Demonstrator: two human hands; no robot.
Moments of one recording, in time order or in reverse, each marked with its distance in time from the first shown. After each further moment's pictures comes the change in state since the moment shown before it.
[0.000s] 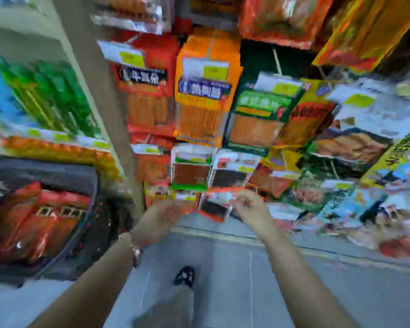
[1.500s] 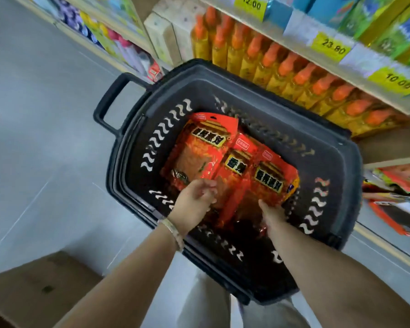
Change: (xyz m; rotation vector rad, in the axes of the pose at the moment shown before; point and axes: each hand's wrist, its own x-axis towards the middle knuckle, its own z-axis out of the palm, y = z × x) left_hand -0.040 -0.338 -0.390 -0.308 0.244 -0.810; right_hand 0.087 0.095 0.625 -0.166 -0.185 0.927
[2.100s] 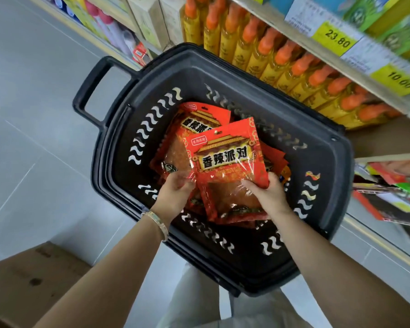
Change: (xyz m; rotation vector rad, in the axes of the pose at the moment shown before) left_hand 0.026 -0.023 -0.014 -0.060 0.090 -0.179; right_hand -0.038 -0.048 -0.027 -0.190 -0.164 -0.455
